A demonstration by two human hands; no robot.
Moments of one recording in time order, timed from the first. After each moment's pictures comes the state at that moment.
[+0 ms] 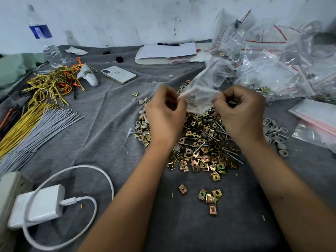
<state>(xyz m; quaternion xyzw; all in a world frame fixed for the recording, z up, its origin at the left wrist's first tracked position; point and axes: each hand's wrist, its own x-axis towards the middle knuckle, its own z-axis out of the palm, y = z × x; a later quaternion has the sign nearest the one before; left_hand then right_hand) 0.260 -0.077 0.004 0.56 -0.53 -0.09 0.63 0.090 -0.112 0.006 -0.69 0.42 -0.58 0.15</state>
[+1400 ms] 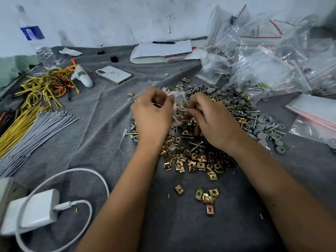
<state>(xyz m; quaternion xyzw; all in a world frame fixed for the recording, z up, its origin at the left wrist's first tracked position) 0.271 -0.076 0.009 0.62 -0.49 -0.09 0.60 0.107 -0.099 0.003 -0.84 0.38 -0.34 0.19</state>
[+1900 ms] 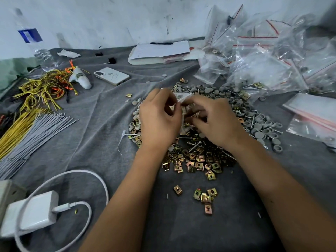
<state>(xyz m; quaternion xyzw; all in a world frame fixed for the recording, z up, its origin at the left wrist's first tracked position) 0.266 -0.073 0.001 0.55 -0.64 0.06 0.53 0.101 -0.100 0.006 -0.82 0.39 -0.38 0.21</state>
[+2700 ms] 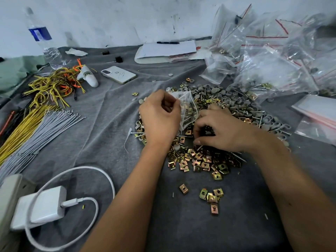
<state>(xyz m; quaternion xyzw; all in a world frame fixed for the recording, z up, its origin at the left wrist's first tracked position) 0.271 -0.083 -0.006 0.60 -0.53 -0.04 0.59 0.091 -0.103 0.015 -0.91 0.38 -0.09 0.17</state>
